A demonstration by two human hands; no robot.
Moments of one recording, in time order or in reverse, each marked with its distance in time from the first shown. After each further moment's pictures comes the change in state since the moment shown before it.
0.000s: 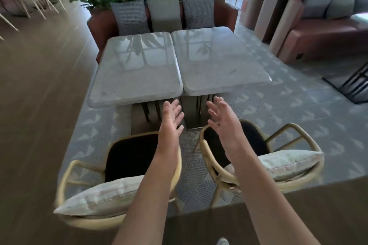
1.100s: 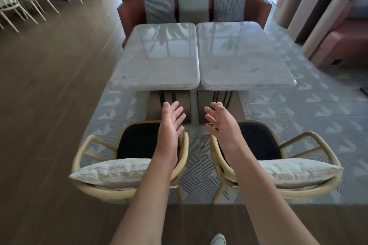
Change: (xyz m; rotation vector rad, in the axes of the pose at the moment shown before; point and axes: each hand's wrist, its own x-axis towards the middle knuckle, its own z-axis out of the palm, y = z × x) left_hand -0.022 -0.022 -0.003 -0.051 0.181 -0.001; right_hand 0.003 0.022 -0.012 -0.062 -0.170 0.126
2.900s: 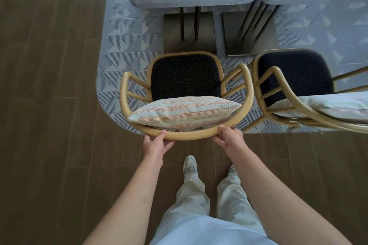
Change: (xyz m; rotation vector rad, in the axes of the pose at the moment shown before) left_hand 0.033 -0.195 -0.379 -0.092 0.530 -0.631; right_hand -0.003 0.300 0.170 0.153 0.466 0.707
